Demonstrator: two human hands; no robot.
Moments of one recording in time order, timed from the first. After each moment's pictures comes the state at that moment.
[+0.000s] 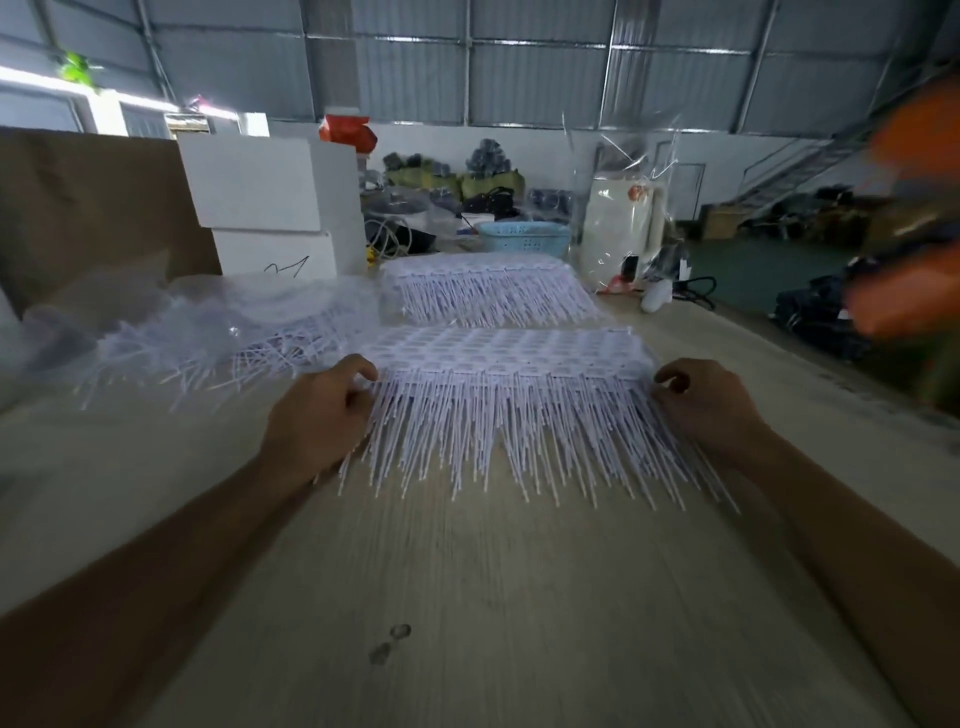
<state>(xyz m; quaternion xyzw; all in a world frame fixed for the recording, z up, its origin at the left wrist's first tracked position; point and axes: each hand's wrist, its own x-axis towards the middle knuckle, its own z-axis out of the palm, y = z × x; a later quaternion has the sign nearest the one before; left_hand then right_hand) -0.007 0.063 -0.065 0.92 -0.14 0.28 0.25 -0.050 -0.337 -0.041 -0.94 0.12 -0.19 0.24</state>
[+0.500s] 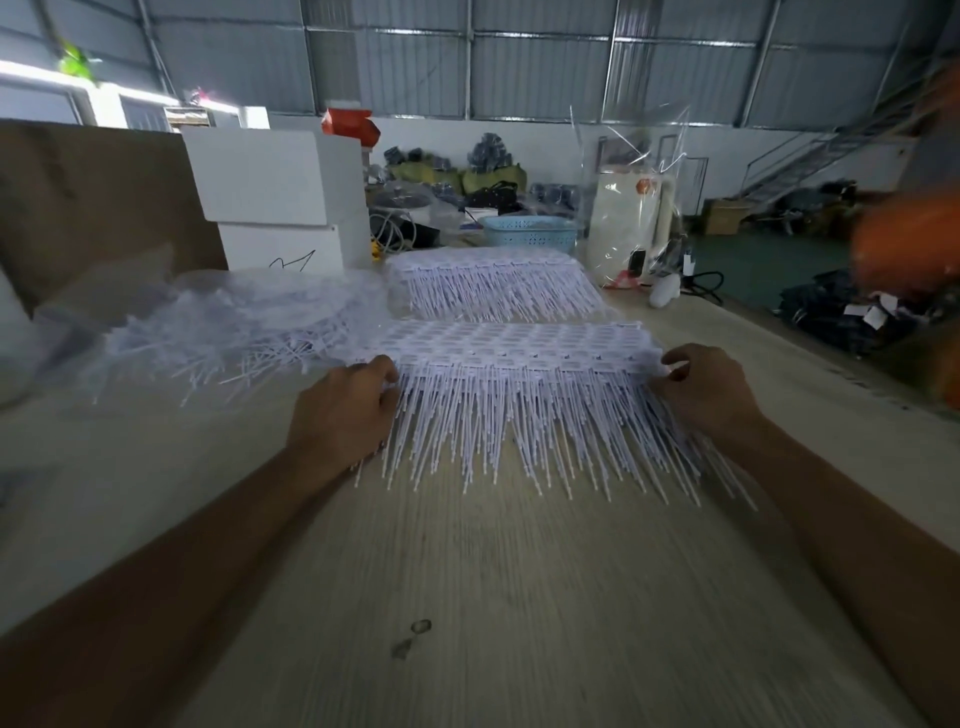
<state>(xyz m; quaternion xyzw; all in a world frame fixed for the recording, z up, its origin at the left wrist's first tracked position) -0.011 0.049 -0.061 0.94 -0.13 0.26 0.16 -0.037 -0.328 -0.045 -0.92 0.14 -0.23 0.29</state>
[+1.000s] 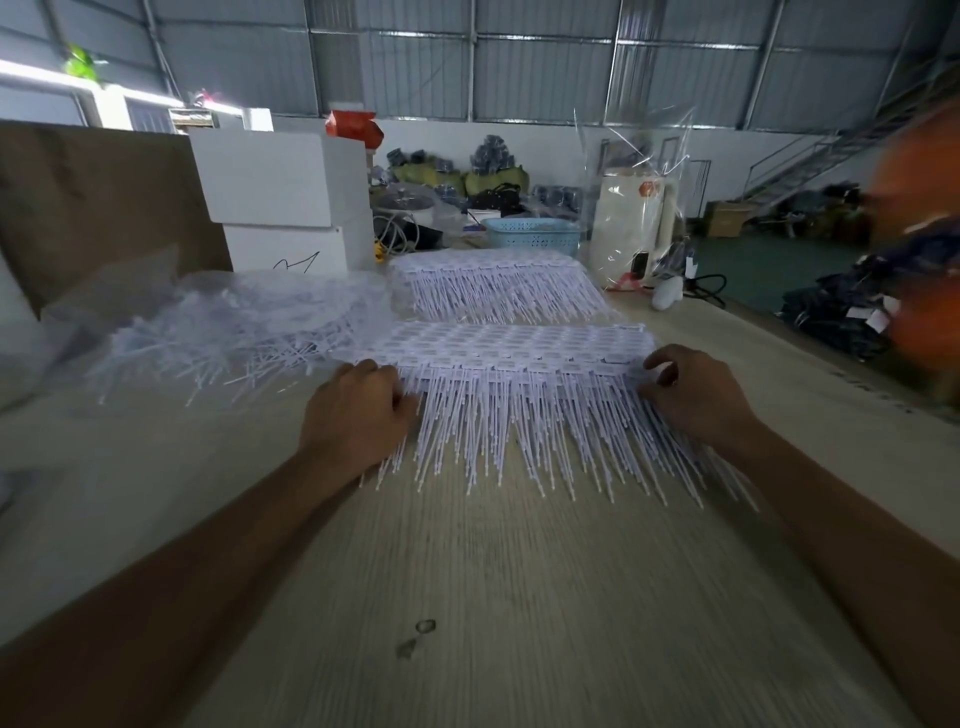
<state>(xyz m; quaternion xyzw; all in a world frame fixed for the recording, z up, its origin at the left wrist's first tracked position) -0.022 0.039 -0.058 0.95 -0.11 0.26 0.15 -0.043 -0.316 -0.040 -0.94 0.11 -0.20 0.25</state>
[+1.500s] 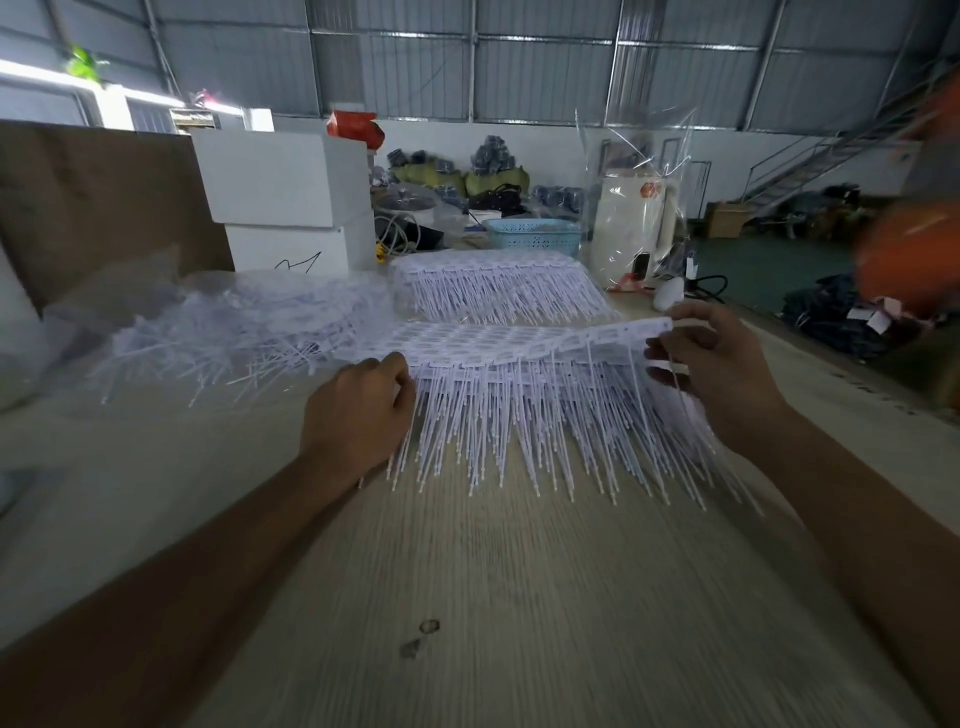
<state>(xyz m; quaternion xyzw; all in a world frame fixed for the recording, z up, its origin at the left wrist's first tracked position) -0.030 0.038 -0.054 0.92 -0.14 0.32 0.17 -0.067 -0.301 -0.012 -0.69 0.00 -0.24 0.68</state>
